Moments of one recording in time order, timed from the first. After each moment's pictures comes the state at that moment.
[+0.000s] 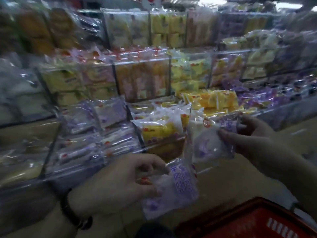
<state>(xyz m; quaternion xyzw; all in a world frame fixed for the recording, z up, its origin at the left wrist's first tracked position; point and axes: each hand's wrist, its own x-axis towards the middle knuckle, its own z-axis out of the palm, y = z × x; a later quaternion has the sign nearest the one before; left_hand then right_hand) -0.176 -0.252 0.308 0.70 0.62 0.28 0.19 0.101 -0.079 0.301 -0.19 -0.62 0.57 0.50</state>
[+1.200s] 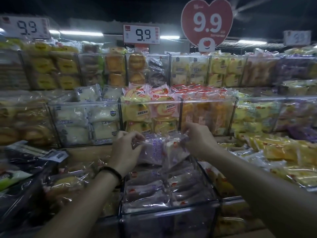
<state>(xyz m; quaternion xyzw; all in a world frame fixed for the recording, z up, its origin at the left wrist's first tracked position) -0.403 -0.218 0.363 0.46 0.74 0.46 -0.17 -0.219 -0.055 0.397 -0.34 -0.87 0.11 0.33</state>
